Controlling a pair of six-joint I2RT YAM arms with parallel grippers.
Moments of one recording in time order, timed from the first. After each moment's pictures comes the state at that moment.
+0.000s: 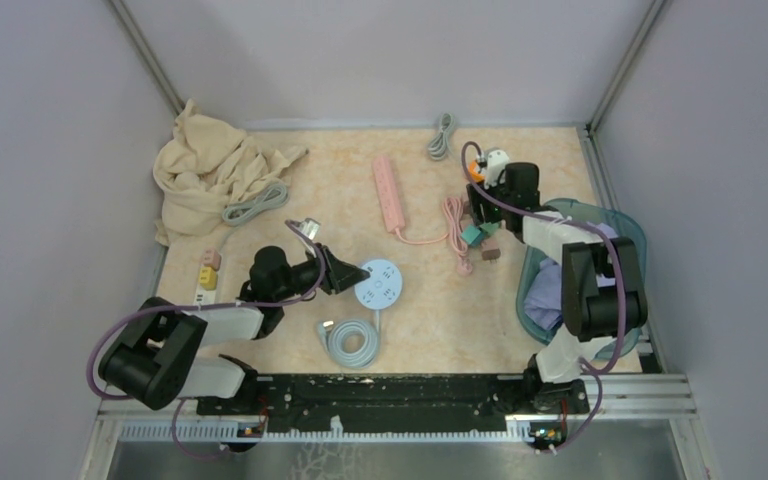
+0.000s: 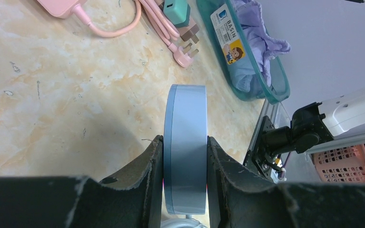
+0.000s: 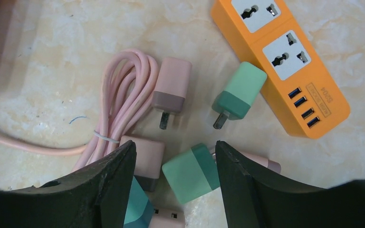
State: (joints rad) left arm -0.47 1.33 0.26 0.94 0.58 -0.72; right arm 0.13 1.65 0.95 0.07 -0.20 -0.19
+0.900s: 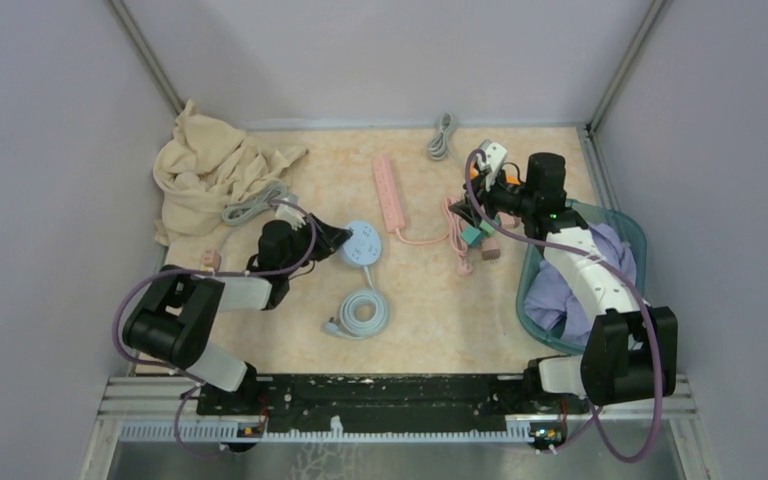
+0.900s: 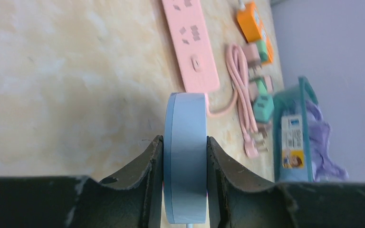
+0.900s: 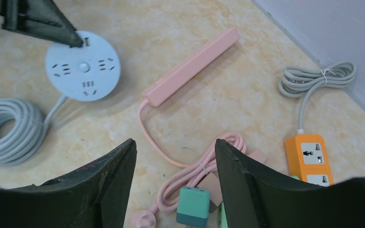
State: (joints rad) left arm -0.38 1.51 0.40 0.85 0.24 -0.85; right arm 0.13 1.30 0.94 -0.05 -0.78 -0.41
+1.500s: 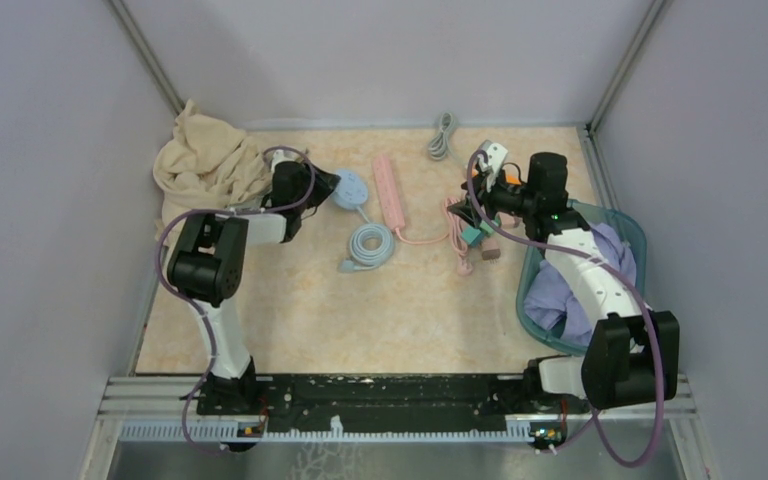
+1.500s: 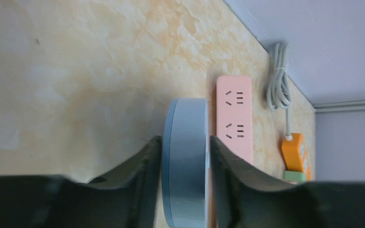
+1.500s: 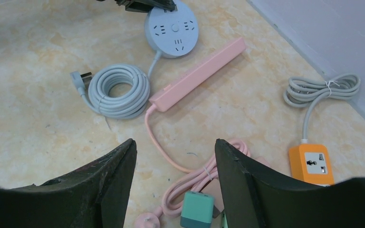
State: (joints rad) left arm -0.26 1.94 1.02 0.58 -0.02 -0.90; right arm 0.13 1.29 0.94 -0.05 -0.83 -0.41
